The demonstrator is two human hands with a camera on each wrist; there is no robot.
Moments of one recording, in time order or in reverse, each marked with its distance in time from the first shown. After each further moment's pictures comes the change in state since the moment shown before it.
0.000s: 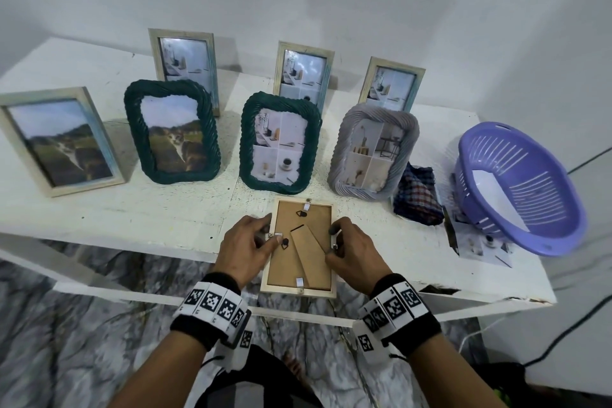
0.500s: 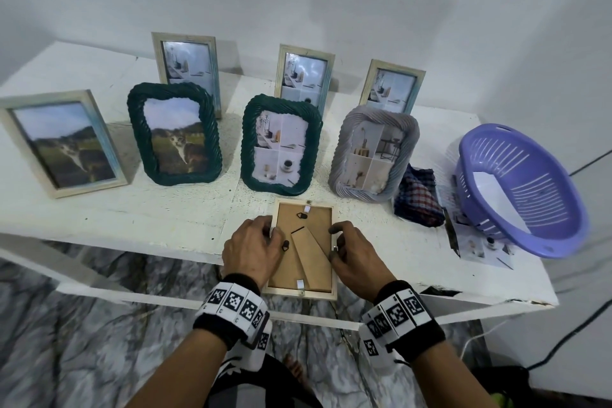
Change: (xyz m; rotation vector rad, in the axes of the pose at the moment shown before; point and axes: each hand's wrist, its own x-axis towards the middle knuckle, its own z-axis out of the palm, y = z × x) left_hand -0.003 0.021 0.015 0.189 0.163 -0.168; right_hand -0.007 0.011 0.004 0.049 0.012 -0.099
